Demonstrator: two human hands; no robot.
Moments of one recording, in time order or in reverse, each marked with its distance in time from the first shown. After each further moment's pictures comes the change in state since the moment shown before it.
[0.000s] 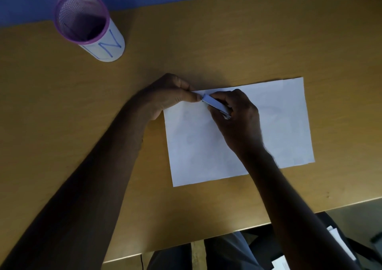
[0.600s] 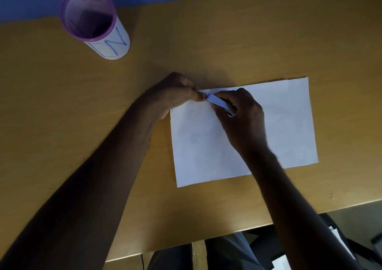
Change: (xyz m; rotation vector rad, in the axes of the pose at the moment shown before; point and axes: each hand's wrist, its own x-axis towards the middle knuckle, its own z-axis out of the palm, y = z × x) left_hand 0.003 0.003 0.005 -0.001 0.048 -0.052; right_hand 0.002 -0.001 0.003 -0.018 0.000 0.034
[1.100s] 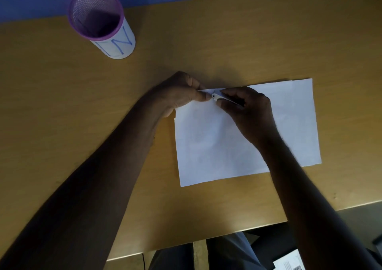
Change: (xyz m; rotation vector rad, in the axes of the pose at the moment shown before) left_hand -0.001 0.003 -0.005 -0.009 -0.058 -0.036; right_hand 0.017 0.009 -0.007 0.189 -0.134 0.144
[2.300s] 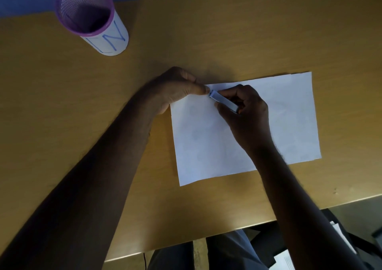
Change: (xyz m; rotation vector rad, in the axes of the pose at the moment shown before) left_hand 0.004 -0.002 0.000 -0.080 0.011 0.020; right_hand -0.019 -0.006 0.007 0.008 0.112 -0.015
